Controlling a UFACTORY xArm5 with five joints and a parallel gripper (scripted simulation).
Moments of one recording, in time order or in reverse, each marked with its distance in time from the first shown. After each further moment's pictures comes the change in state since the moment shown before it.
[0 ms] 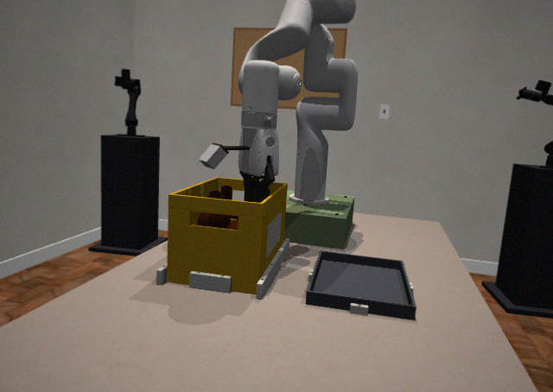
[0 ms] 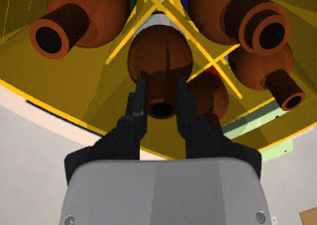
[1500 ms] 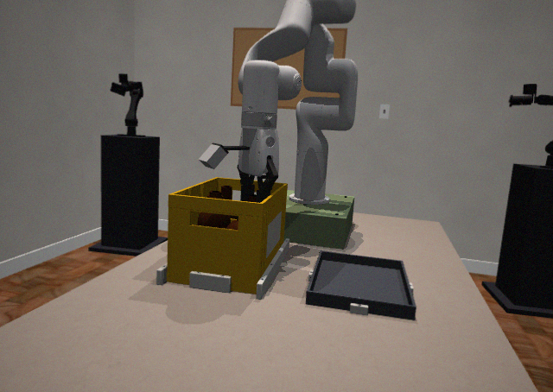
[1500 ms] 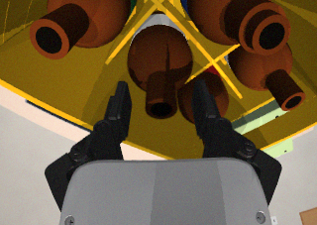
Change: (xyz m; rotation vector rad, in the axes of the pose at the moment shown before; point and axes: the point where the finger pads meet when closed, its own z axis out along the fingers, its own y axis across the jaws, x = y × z) arm 0.000 0.000 0.000 0.000 0.000 0.000
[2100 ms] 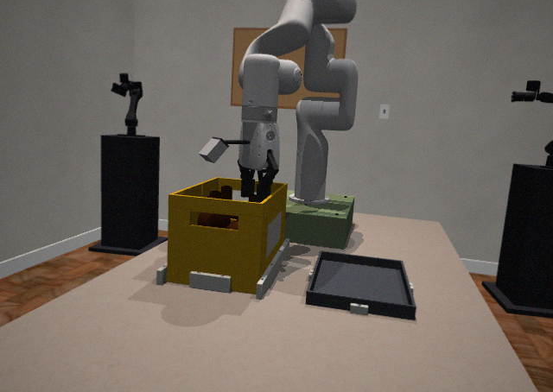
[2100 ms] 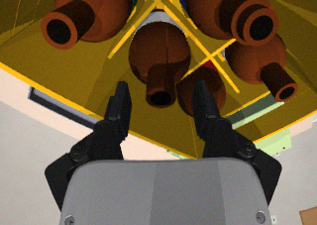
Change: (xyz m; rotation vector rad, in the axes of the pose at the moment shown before) arm 0.000 0.000 -0.012 0.000 0.000 0.000
